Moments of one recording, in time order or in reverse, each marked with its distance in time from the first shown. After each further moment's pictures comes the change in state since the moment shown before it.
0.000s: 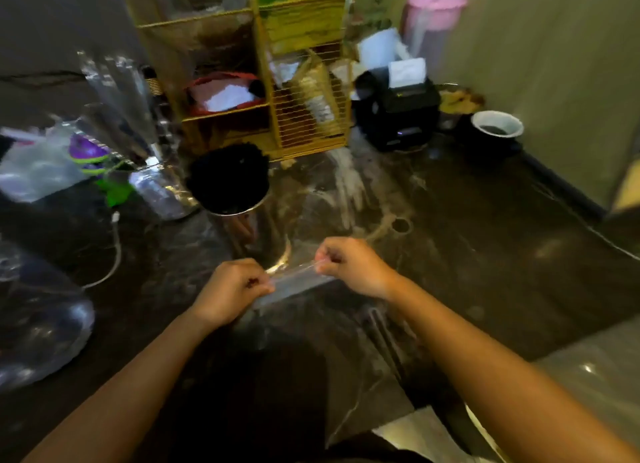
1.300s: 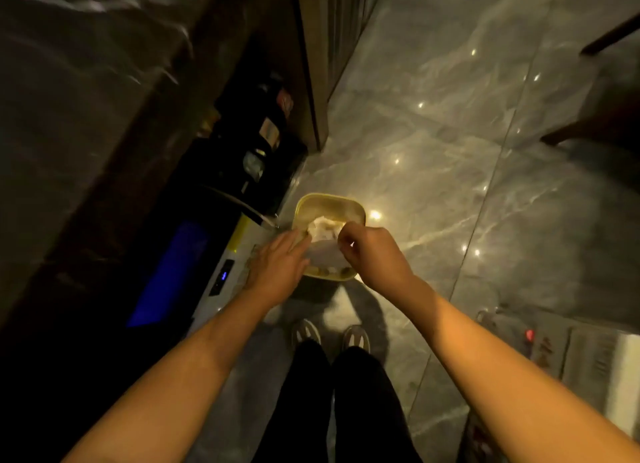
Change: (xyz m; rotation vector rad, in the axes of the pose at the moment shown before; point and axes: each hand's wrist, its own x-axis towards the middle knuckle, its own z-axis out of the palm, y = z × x) left_hand 0.055 0.287 0.558 0.347 -0.716 0.609; right_hand -0.397 0.415 -0.063 -0.019 0.661 0.788
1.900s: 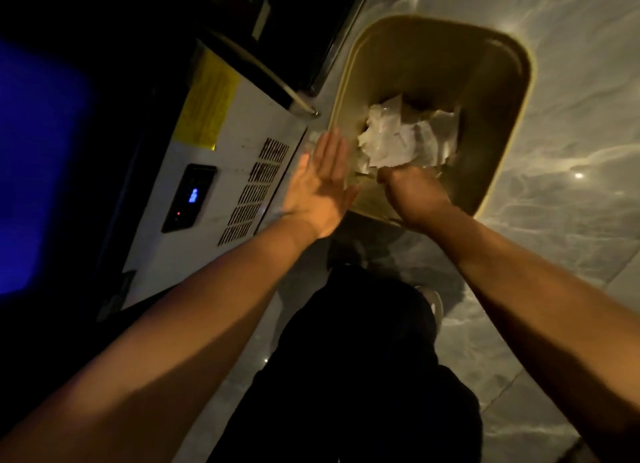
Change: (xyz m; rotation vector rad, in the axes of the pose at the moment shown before) left_hand 0.117 -0.129 0.271 0.167 -0.155 -0.146; right_hand 0.134 0.228 0.316 -0.274 -0.415 -0.042
